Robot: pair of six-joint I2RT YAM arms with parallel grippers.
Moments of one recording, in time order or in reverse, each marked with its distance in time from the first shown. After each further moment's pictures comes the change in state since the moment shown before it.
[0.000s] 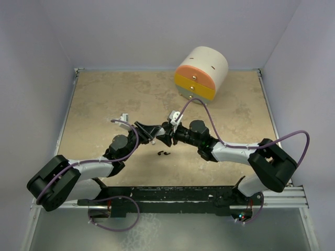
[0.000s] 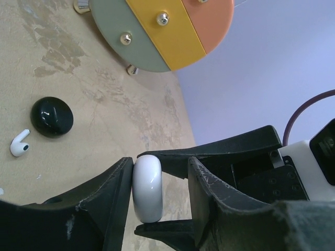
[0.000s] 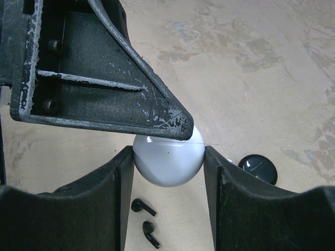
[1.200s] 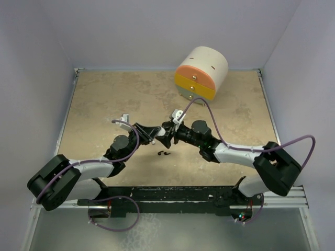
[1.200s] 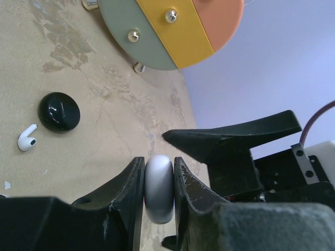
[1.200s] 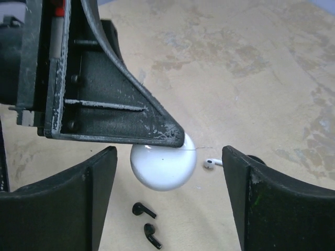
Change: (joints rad) left arm -0.009 0.021 0.000 0.001 -0.020 0.000; right arm 0.002 -0.024 -0.001 -0.008 0.035 0.023
